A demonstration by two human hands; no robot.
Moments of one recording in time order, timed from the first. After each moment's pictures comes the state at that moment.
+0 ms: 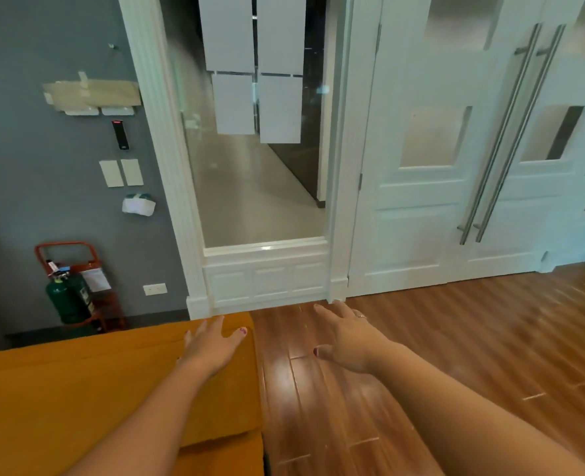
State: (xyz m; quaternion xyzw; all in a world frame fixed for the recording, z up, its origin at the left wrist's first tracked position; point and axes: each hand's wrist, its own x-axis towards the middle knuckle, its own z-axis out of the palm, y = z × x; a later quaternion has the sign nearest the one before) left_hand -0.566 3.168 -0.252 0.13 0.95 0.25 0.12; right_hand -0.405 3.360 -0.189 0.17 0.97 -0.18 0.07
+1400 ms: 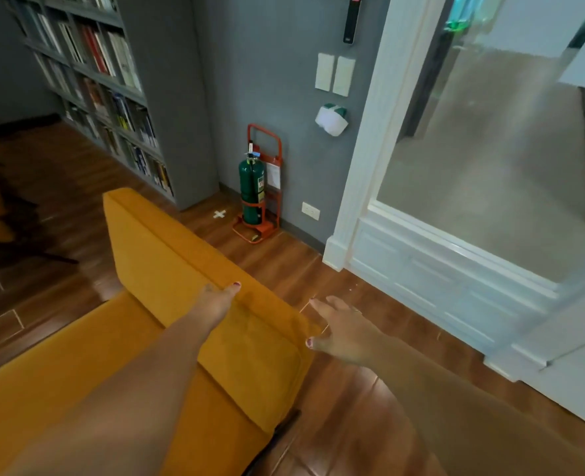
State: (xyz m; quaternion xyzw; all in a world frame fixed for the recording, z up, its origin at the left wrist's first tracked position) left_hand -0.723 3.191 -0.332 -0.43 0.73 0.52 0.11; right_hand -0.741 3.425 -0.292 -0.22 0.93 -0.11 0.27
